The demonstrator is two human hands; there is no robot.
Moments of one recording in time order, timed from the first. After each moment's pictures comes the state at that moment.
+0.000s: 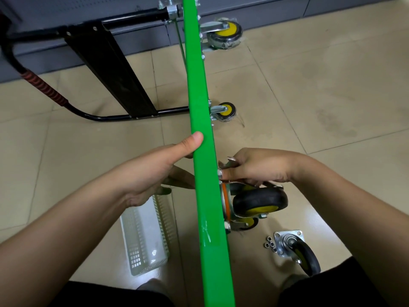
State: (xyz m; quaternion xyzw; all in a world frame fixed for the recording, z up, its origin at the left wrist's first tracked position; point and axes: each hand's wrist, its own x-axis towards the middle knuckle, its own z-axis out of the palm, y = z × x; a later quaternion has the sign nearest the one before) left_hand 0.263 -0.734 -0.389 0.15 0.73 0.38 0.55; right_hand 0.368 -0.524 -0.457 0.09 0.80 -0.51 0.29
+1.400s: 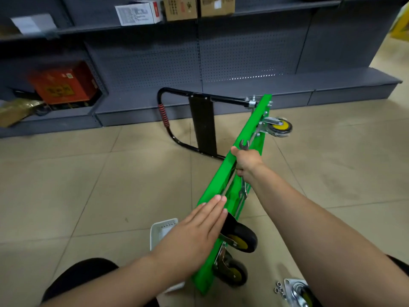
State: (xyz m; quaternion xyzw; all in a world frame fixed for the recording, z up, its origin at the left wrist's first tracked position) left_hand 0.357 -0.836 -0.410 0.62 0.76 -0.08 -0.19; right_hand 0.286 -0.574 -0.406 0.42 0.61 -0.66 -0.13
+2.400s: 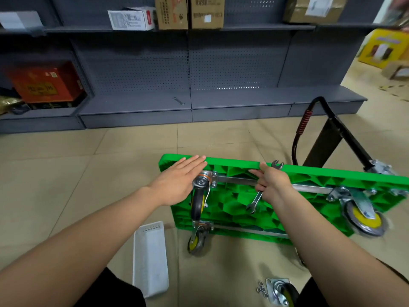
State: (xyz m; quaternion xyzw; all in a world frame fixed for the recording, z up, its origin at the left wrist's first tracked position) left_hand 0.237 -0.782 -0.402 0.59 0.81 0.01 -0.04; right_hand 0.389 -0.543 -0.397 0.46 0.42 -0.76 -0.20
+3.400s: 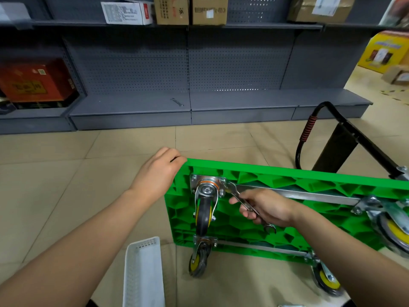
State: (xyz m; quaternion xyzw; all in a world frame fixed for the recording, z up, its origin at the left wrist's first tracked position) left_hand 0.170 -0.783 -0.411 0.54 0.78 0.17 -0.26; right_hand 0.368 -0.547 -0.434 0.22 0.71 -0.65 0.15
